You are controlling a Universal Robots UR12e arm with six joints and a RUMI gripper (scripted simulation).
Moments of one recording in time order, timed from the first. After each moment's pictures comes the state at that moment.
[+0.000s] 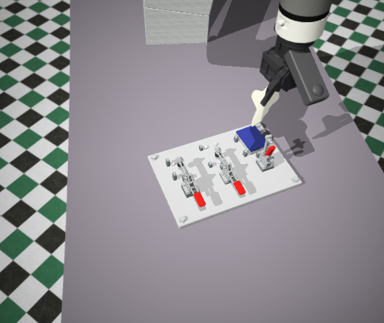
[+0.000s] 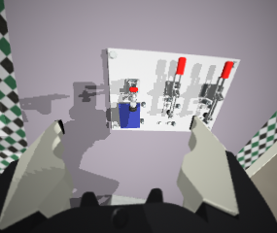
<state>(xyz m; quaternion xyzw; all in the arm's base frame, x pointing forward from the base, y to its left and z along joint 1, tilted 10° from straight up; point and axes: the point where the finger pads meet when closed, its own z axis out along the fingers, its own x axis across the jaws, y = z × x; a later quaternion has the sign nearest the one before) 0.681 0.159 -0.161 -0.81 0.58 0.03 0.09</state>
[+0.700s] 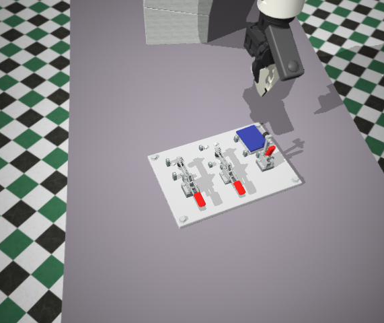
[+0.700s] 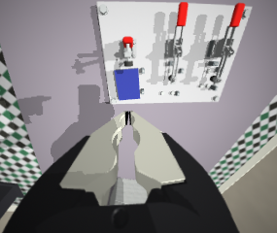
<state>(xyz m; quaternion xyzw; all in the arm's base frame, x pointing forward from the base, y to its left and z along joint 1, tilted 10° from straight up) 0.607 0.130 -0.155 -0.79 0.61 0.05 0.07</state>
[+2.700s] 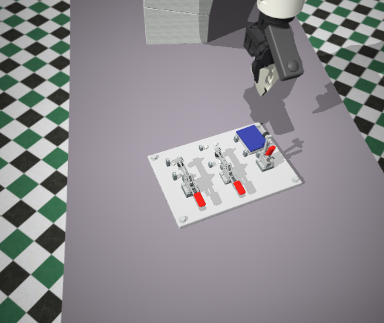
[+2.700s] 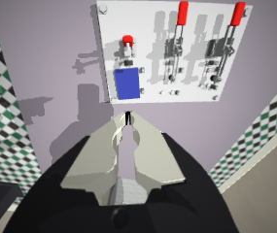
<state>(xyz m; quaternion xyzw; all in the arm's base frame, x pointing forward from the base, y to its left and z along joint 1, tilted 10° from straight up) 0.605 0.130 -0.156 -0.79 0.61 0.05 0.07</state>
